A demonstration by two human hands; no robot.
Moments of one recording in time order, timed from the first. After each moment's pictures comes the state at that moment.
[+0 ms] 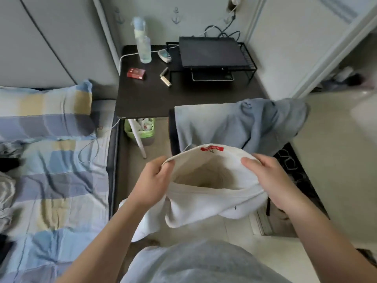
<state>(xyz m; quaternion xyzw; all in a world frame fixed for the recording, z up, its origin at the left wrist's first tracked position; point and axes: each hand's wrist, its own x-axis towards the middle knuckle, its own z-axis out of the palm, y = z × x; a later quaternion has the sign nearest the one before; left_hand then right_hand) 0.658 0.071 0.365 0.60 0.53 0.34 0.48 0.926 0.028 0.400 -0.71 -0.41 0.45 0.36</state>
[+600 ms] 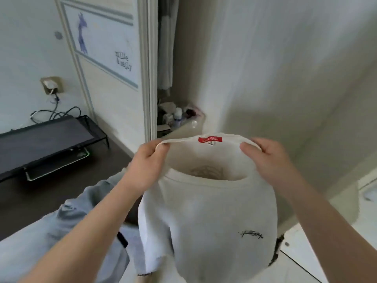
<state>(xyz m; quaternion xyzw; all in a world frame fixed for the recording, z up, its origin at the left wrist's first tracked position) 1.069 0.147 0.501 0.75 0.20 0.30 0.56 1.233 -0.063 0.545 -0.80 -0.29 0.11 0.51</state>
